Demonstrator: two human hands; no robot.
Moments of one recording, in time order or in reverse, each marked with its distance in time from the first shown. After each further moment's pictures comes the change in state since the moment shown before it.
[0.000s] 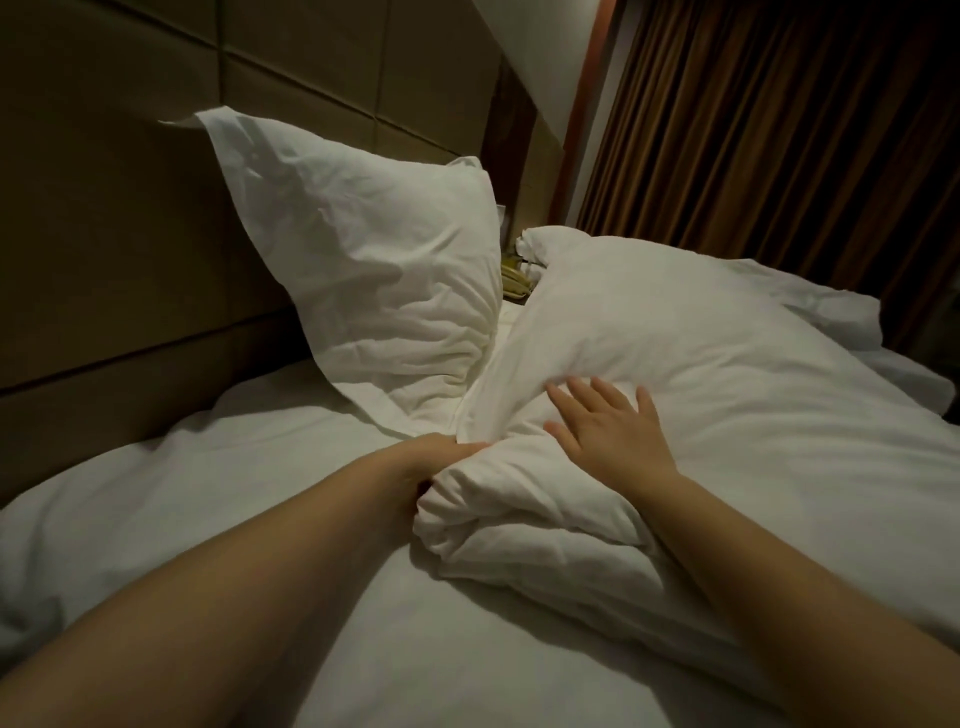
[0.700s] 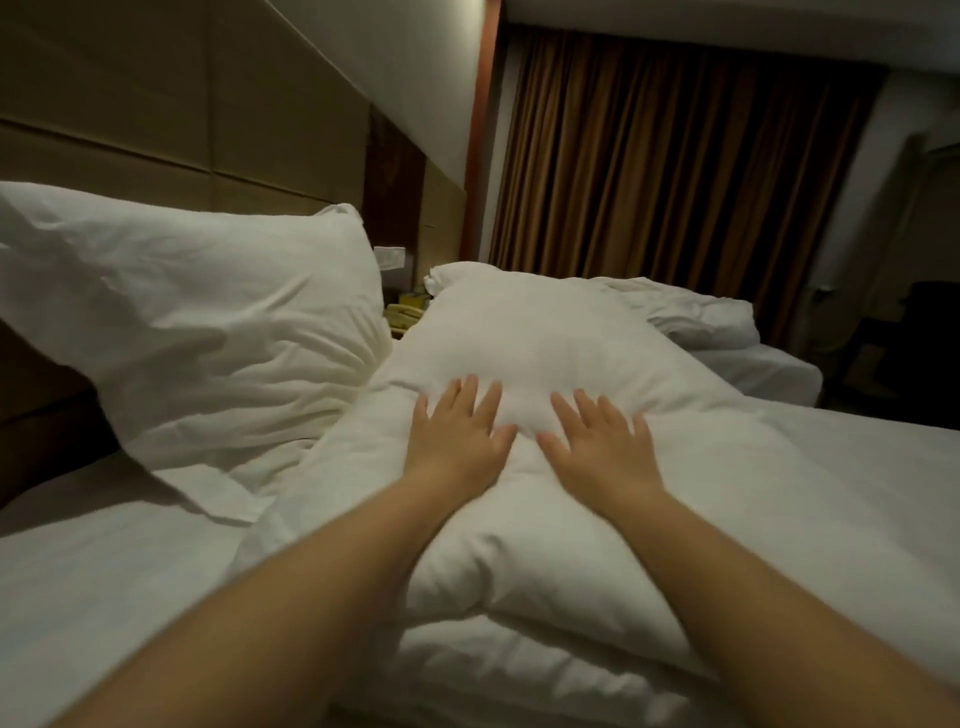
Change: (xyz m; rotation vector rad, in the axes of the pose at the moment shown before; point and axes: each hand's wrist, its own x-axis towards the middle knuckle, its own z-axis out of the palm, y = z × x) left_hand 0.040 0.132 0.121 0.939 0.450 0.651; right_hand -0.009 0.134 -0.001 0.129 0.039 0.347
